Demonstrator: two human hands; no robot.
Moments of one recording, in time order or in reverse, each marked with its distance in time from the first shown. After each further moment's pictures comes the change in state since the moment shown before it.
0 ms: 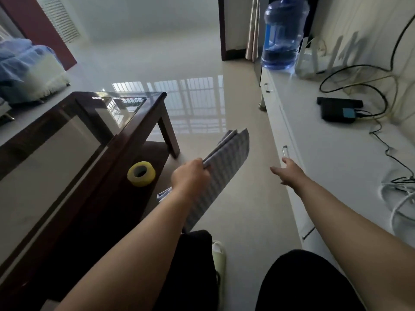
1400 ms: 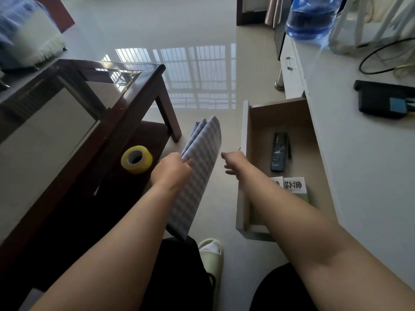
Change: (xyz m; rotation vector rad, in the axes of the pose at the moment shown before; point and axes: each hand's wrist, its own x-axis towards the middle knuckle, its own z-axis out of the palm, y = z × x) left_hand 0.064 -0.036 0.026 -0.086 -0.133 -0.307; right_hand 0.090 -0.059 0.156 0.169 -0.248 0.154
